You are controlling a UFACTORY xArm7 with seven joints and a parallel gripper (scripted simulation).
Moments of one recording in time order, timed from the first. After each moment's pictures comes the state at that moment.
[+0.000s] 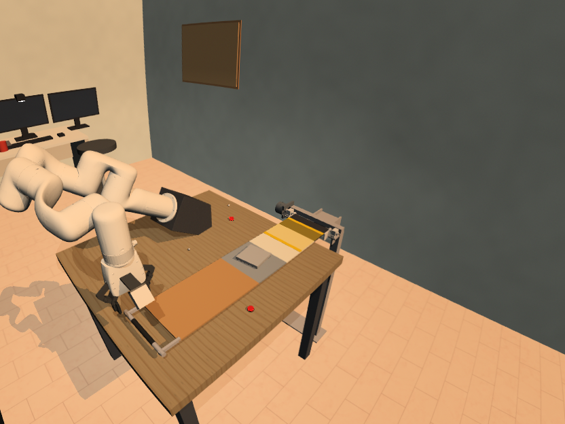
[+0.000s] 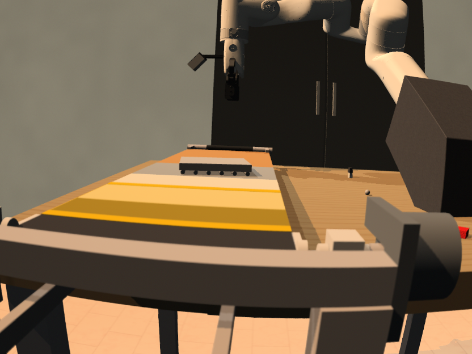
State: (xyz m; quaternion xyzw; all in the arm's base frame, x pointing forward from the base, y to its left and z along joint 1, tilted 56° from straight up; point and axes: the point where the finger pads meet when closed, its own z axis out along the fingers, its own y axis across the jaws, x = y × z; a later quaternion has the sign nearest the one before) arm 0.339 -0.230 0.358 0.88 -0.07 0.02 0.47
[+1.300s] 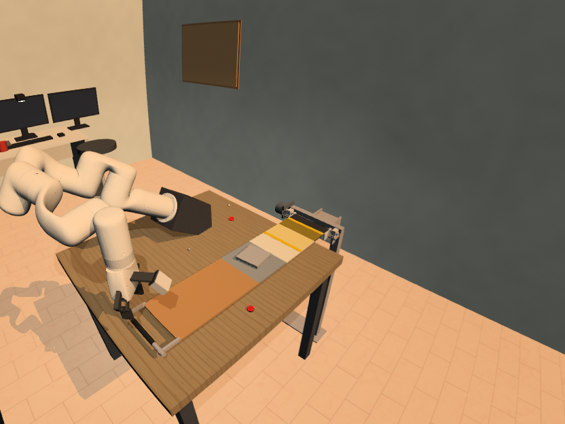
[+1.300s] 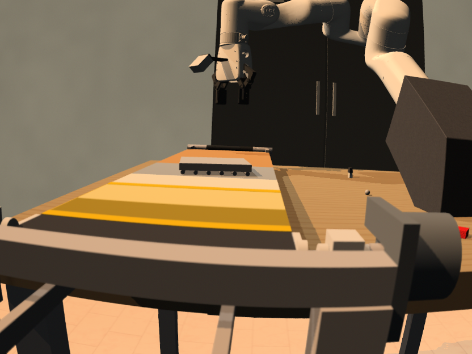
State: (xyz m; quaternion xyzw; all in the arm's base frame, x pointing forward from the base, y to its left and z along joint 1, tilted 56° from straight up) arm 0.339 -0.240 0.353 0.85 0.25 -0.15 0.45
